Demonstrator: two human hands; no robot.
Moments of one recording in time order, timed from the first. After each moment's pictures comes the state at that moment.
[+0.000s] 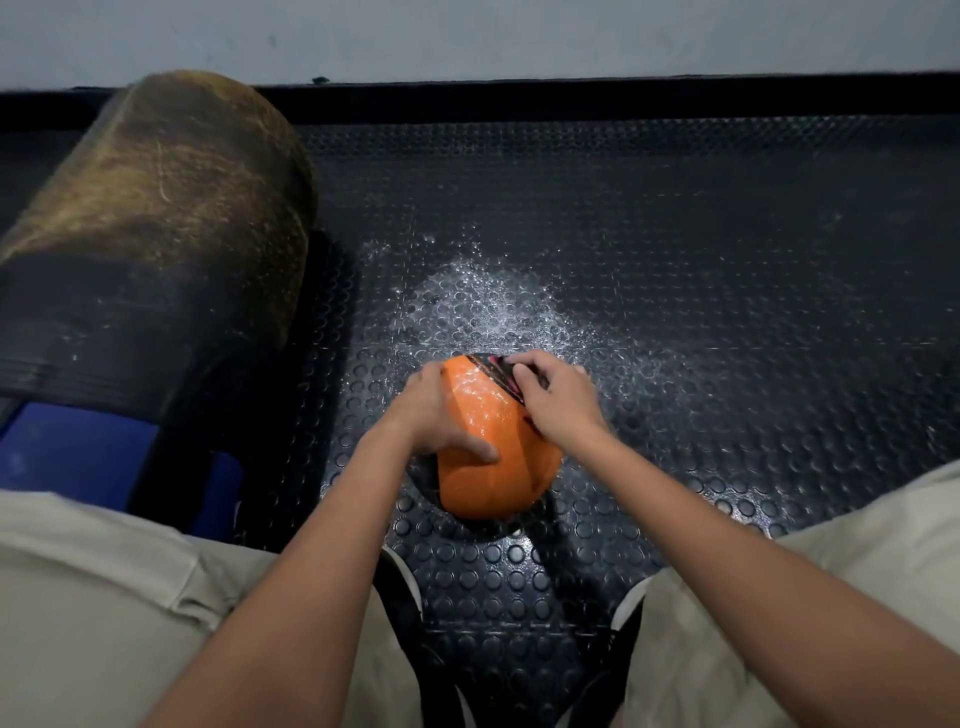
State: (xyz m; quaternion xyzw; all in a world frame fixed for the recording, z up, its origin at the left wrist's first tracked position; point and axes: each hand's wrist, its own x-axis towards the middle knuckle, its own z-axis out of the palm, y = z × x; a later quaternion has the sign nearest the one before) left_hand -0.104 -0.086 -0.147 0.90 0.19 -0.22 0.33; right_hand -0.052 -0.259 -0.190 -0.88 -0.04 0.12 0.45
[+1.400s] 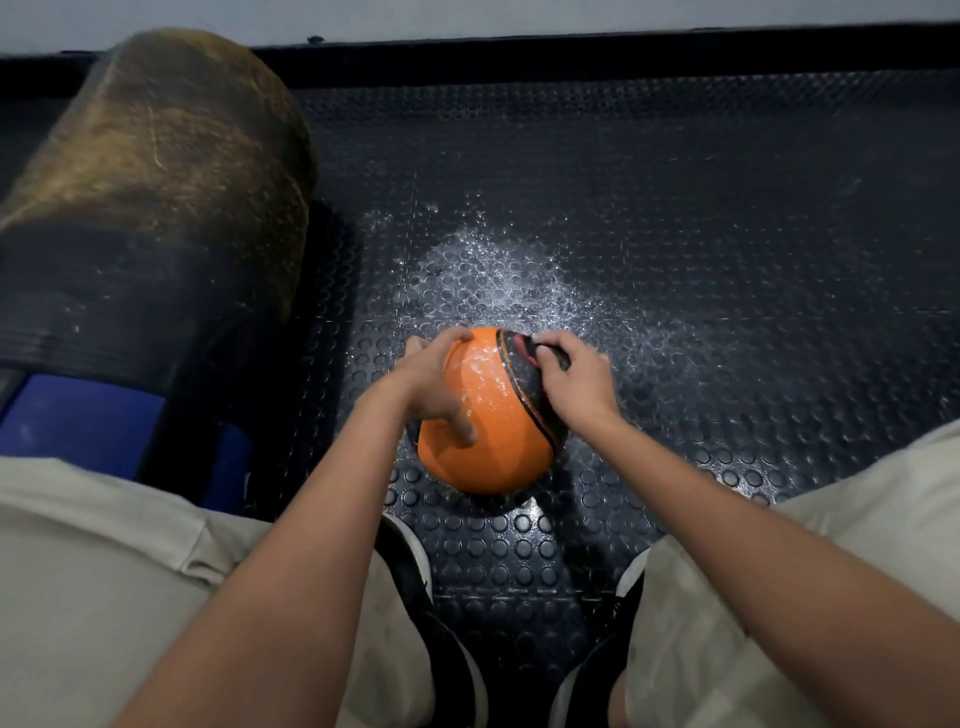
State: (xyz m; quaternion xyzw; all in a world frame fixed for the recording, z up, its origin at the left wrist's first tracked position) left_hand -0.105 -0.083 -0.124 0.87 0.17 -0.29 0.35; right_hand -0.055 -0.266 -0.210 -0.87 0.03 0.11 0.48
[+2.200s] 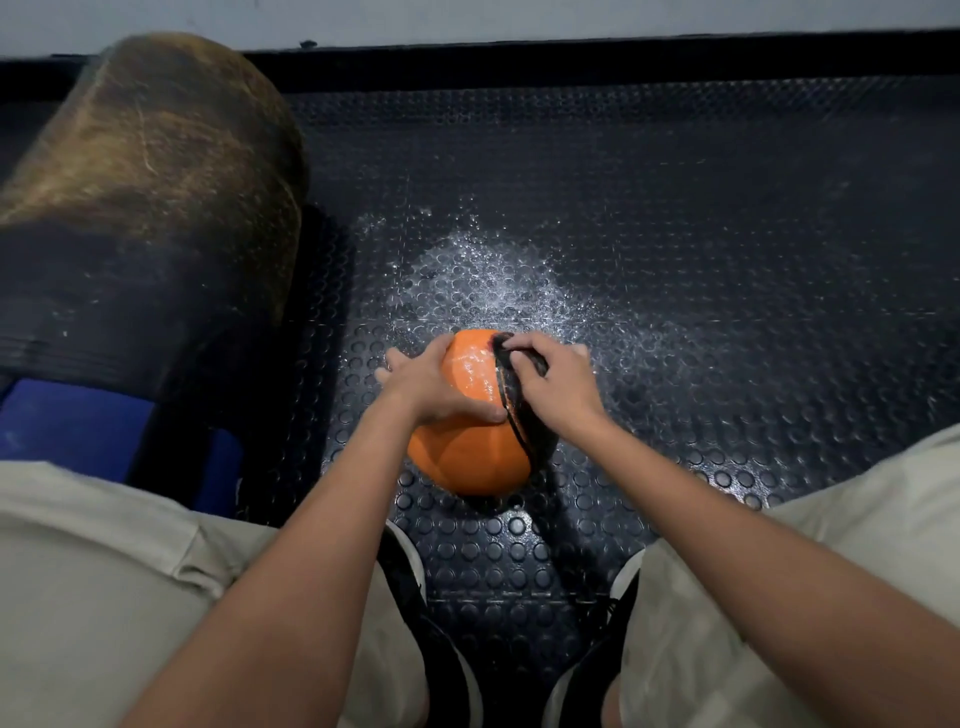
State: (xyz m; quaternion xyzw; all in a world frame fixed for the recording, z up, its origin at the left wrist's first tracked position) left_hand -0.103 -0.089 -0.150 0.90 0.22 -0.24 0.29; right_hand -0.060 -0.260 -0.206 -0.88 -0.06 0.10 0.46
